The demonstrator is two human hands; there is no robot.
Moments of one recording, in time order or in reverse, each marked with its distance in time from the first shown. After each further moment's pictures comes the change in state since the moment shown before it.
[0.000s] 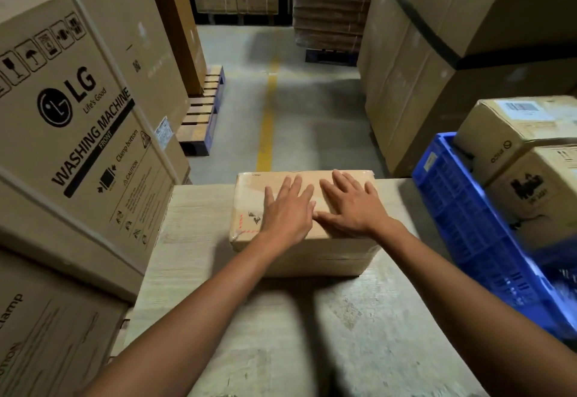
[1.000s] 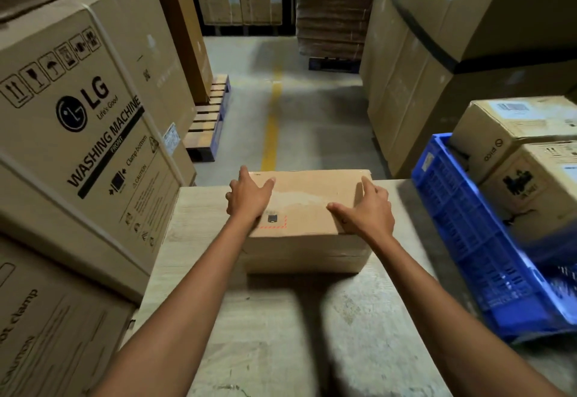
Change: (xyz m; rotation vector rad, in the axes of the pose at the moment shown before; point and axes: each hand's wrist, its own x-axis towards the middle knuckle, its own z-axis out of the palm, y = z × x) left_hand 0.002 -0.054 -0.026 -0.585 0.131 -0.624; right_hand -0.030 0.002 0.017 0.605 0.296 0.525
